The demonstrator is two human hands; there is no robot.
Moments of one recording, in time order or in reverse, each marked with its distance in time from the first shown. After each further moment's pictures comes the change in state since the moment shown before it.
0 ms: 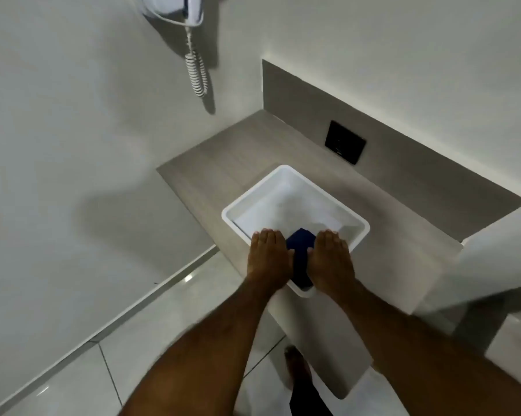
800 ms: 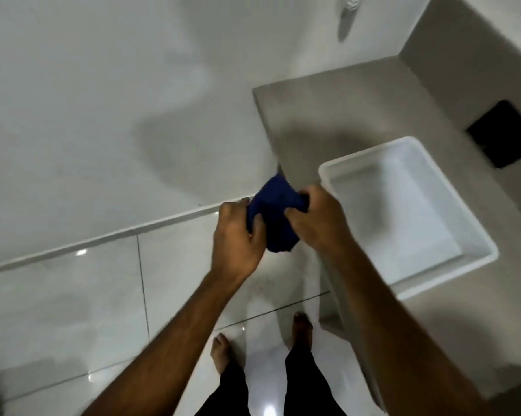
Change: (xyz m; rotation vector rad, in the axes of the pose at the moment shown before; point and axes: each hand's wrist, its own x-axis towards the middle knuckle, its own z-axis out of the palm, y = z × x) left_hand -0.113 -0.174 -0.034 -0.649 0.488 -0.399; right_hand -0.007 -0.198 -0.016 0.675 -0.333 -0.249
